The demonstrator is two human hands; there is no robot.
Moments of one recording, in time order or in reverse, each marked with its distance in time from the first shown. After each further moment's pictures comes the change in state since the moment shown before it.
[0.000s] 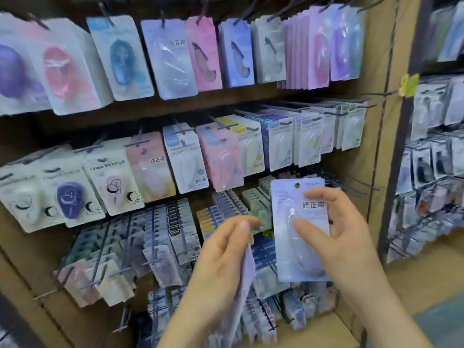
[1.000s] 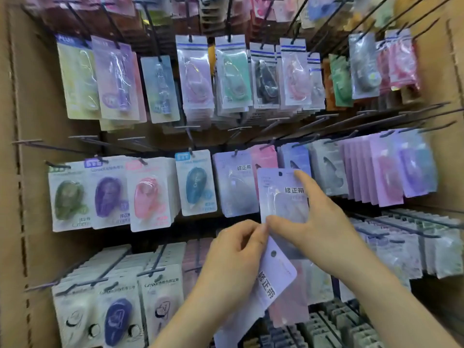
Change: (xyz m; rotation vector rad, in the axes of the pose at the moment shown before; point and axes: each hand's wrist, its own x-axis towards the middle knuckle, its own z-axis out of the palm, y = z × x) left_hand 0.133 0.116 -0.080 0.406 0.192 0.341; right_hand 0.182 -0.118 0.096 -0.338 -0.189 -0.245
